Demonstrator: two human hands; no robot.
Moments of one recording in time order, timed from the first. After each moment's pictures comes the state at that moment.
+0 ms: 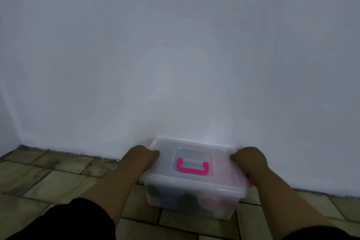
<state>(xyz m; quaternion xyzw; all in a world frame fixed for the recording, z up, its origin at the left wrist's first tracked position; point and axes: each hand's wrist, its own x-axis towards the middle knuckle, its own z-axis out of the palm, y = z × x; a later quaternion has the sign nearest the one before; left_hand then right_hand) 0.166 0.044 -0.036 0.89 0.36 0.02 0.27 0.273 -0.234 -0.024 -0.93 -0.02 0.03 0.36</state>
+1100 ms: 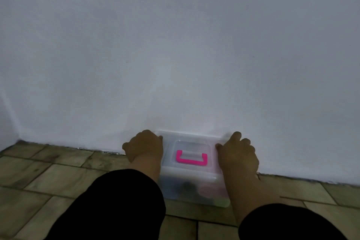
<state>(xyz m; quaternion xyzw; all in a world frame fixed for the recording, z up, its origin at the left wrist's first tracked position) 0.175 0.014 -0.034 0.89 0.42 0.15 0.06 0.229 -0.197 -0.028 -0.97 0.03 -0.13 0.21</state>
